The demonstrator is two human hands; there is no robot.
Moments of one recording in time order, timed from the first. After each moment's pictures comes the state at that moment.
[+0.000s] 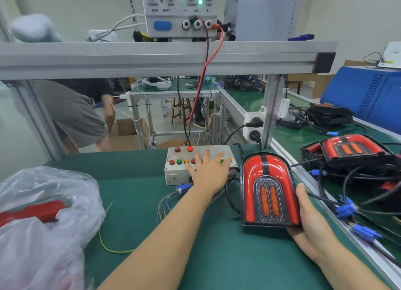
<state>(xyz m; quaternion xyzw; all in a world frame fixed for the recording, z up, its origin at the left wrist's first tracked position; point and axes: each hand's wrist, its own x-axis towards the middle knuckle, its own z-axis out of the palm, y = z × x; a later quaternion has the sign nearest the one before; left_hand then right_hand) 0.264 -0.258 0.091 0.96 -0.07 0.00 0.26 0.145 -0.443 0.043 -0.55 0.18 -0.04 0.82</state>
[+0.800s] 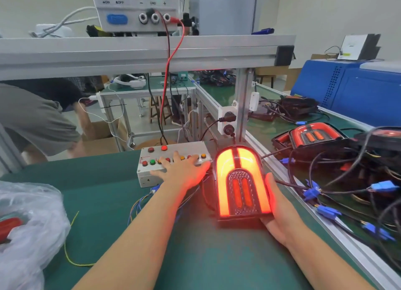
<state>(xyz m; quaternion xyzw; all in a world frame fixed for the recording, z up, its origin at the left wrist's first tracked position) 0.263 -0.256 0.099 0.99 -0.02 -0.06 0.15 0.144 -0.439 0.047 -0.53 0.17 -0.05 0.83</state>
